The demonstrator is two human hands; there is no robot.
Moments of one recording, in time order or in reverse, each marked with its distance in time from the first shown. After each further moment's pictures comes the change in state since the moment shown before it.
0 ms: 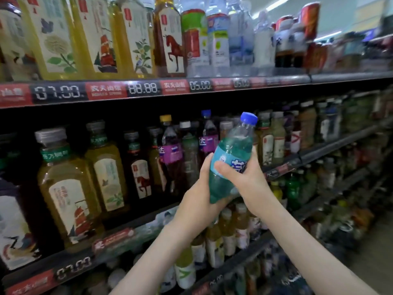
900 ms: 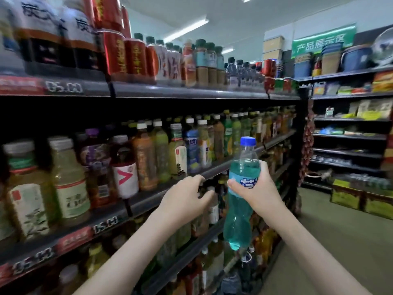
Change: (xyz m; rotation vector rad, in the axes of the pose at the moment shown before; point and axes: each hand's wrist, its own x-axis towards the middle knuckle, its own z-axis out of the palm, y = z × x) left_hand 0.346 0.152 0.478 0.292 -0.263 0.046; right_hand 0.136 0.061 -0.622 -0.561 0.367 0.113
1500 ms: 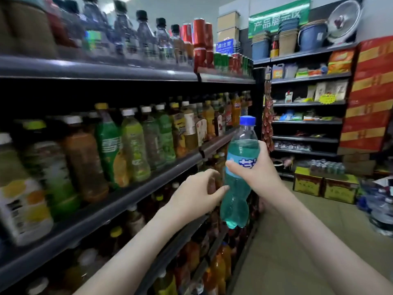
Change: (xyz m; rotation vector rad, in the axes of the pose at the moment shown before) left_hand 0.387 0.172 0.272 -0.265 -0.125 0.176; right_hand 0.333 0.239 -0.248 -0.032 0.090 0.037
